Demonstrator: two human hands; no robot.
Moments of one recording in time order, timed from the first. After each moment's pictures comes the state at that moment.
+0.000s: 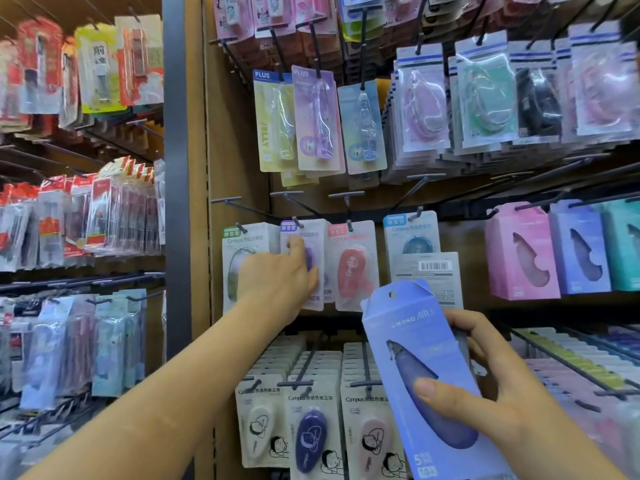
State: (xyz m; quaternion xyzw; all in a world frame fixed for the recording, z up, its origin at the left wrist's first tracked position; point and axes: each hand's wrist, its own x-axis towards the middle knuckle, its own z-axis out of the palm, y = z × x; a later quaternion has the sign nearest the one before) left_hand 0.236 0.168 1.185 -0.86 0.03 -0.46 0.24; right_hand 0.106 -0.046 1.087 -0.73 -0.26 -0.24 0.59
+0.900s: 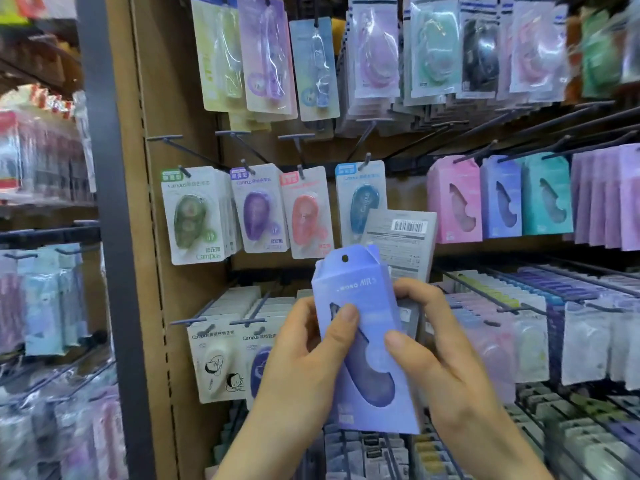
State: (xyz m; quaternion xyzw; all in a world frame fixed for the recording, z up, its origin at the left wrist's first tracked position) left_hand 0.109 0.105 1.058 -0.61 0.28 -0.12 -0.73; right_hand 0.077 -0.034 1.040 -0.71 -0.25 -0.35 0.56
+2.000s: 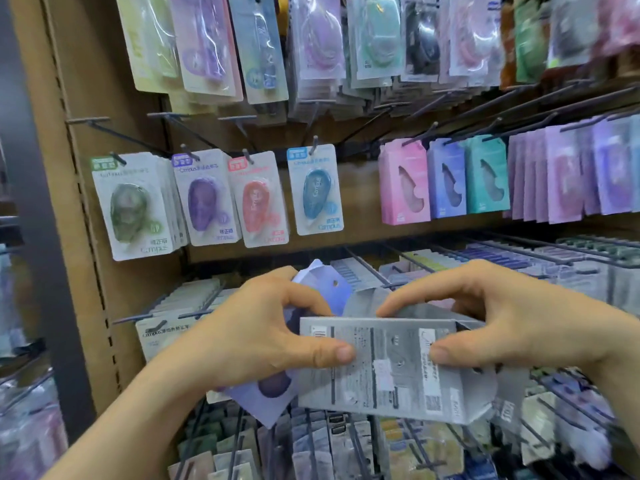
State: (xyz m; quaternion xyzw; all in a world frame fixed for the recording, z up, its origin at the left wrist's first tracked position) left_hand 0.128 0.120 1.098 -0.84 0.44 -0.14 -0.29; right_hand 0.033 -0.130 1.099 -0.87 -0.27 -0.08 0.41
